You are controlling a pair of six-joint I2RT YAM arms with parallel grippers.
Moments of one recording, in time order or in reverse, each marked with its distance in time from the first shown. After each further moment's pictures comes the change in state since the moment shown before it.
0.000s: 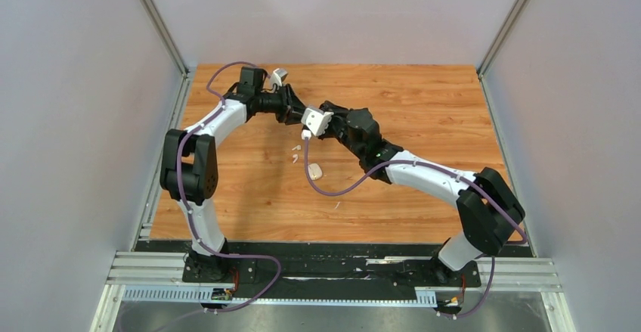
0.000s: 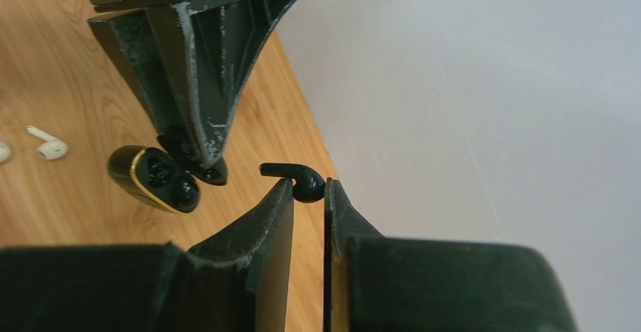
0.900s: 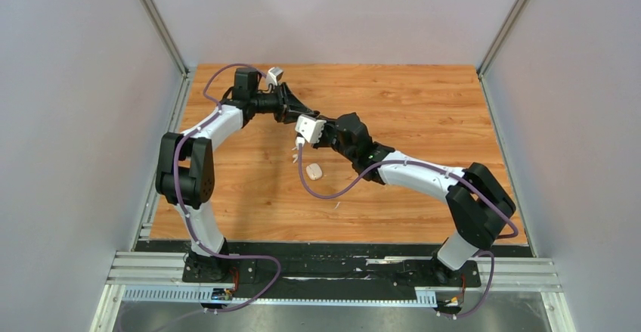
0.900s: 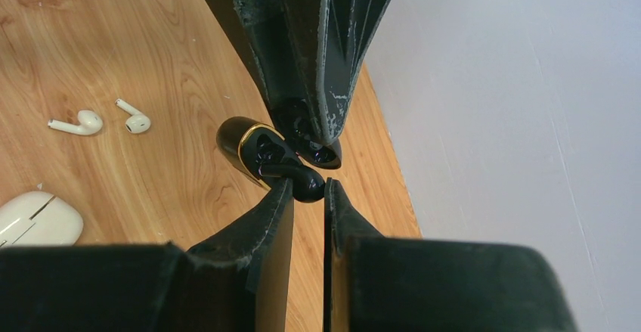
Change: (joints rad) left arm 0.019 -0.053 -0.106 0.208 0.052 -0.121; right arm 0.036 0.056 0.007 -0.113 -0.020 0.087
